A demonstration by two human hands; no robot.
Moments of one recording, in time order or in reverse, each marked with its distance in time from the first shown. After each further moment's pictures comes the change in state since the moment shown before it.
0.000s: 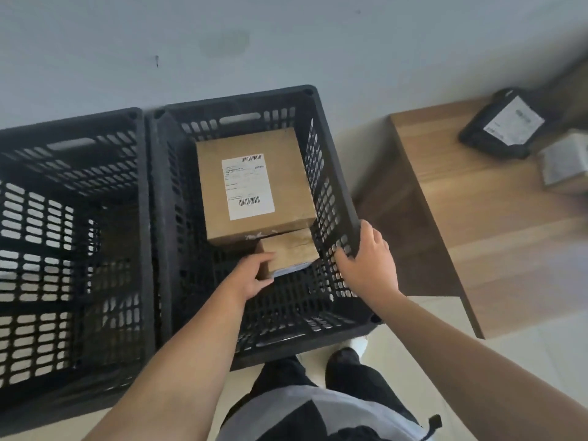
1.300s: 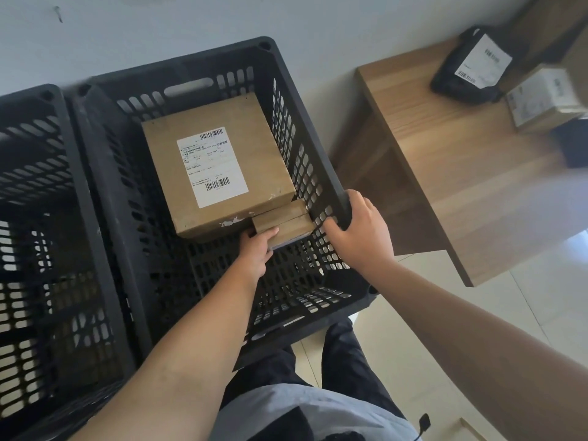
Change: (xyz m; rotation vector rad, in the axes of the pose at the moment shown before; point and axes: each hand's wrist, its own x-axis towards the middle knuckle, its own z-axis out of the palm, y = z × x) left_hand 0.040 -0.019 0.043 0.122 0.080 0.161; right_hand 0.002 0.001 0.012 0.113 0.158 0.008
